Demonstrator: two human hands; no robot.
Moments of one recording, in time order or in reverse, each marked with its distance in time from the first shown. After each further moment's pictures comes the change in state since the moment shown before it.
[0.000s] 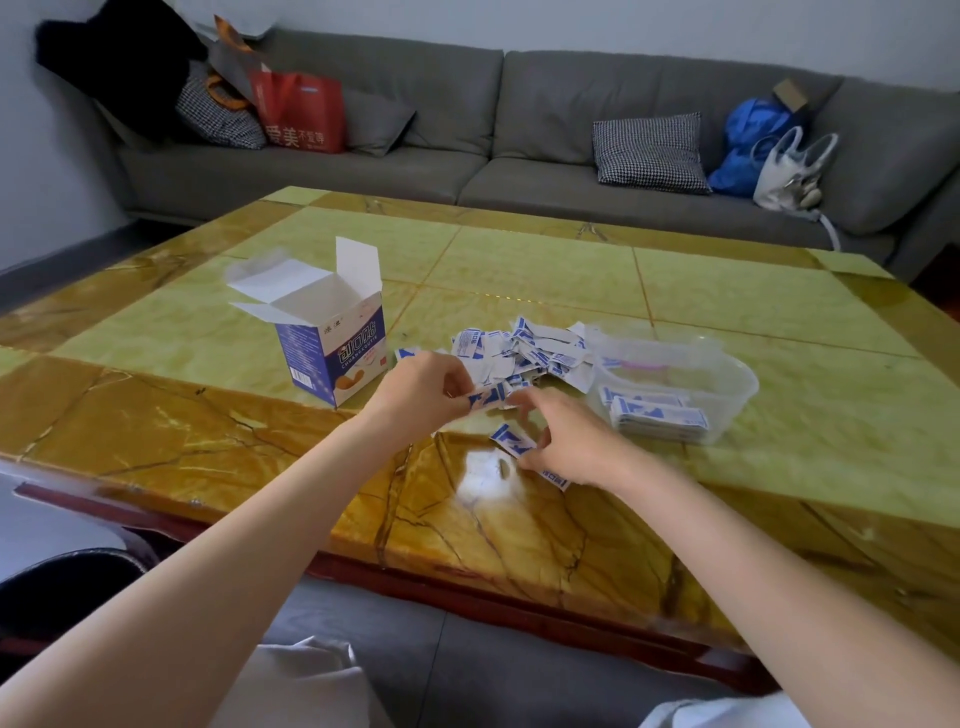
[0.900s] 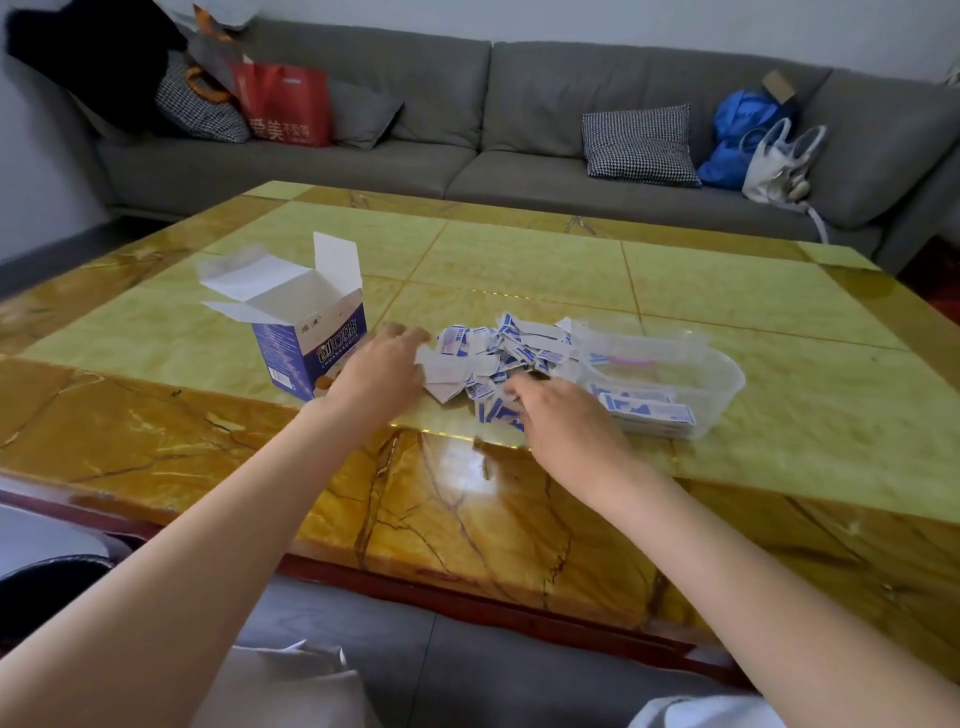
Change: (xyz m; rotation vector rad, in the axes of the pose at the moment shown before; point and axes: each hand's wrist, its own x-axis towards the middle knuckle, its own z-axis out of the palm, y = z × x) left_hand 0.022 -0.018 0.000 0.333 0.078 -0.030; right_hand -0.011 0.004 0.000 -0.323 0.338 -0.222
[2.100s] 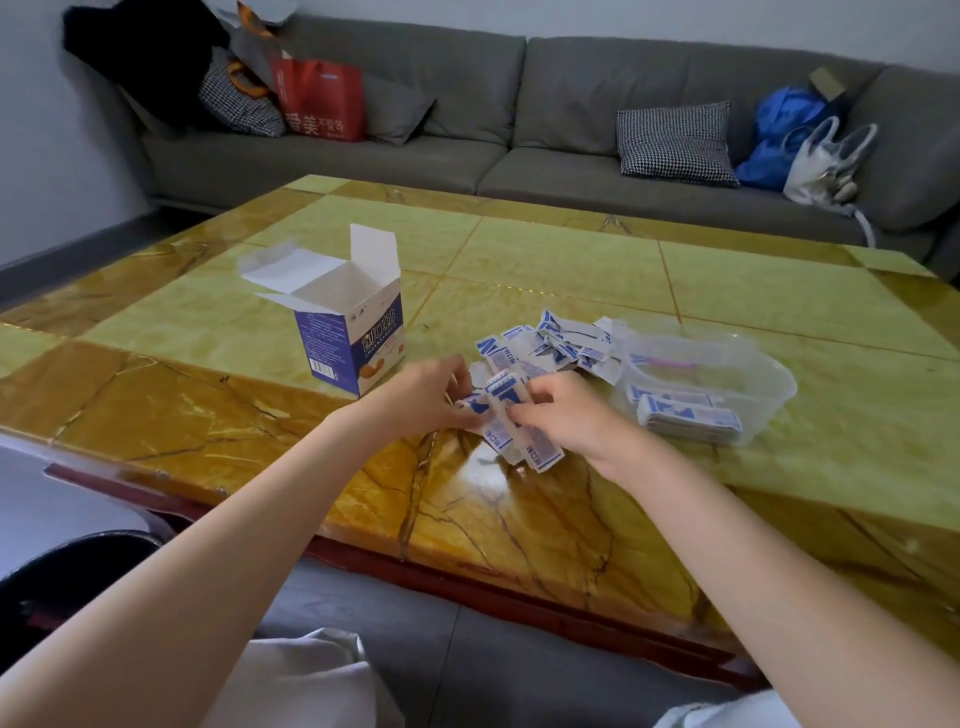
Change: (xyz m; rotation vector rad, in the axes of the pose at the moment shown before) left_hand -0.019 -0.008 -0.001 -0.286 -0.260 0.025; right_hand 0.029 -0.017 0.008 0.718 -0.269 0.363
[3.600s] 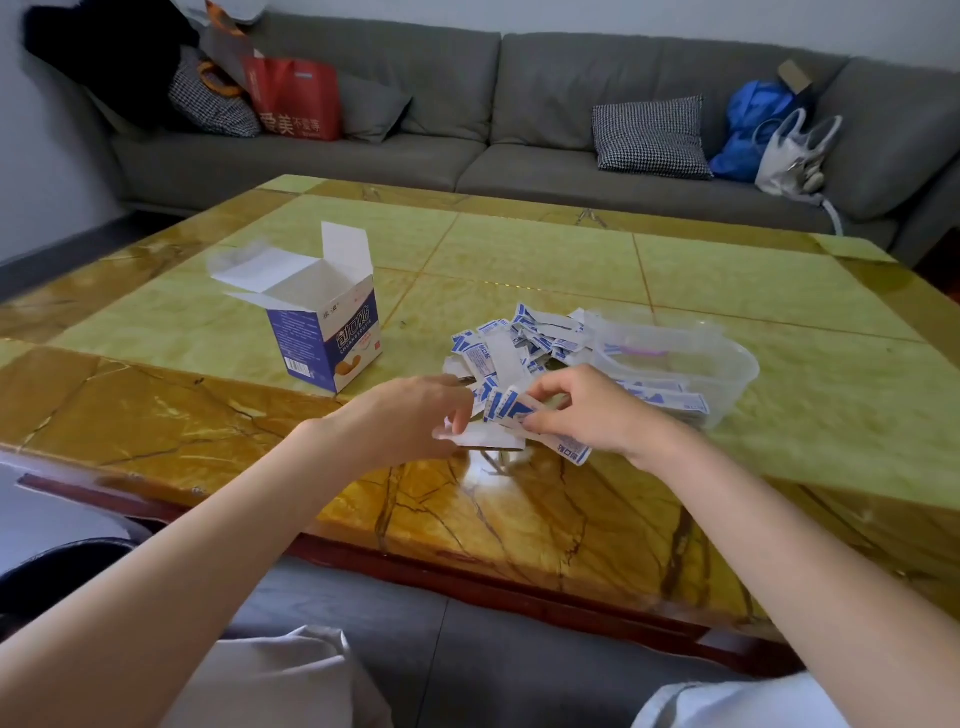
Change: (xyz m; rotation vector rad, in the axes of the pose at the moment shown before) left_hand -0.025 0.012 0.001 0.424 -0.079 0.367; right_hand -0.021 0.014 -0.032 -0.121 -0.067 -0.075
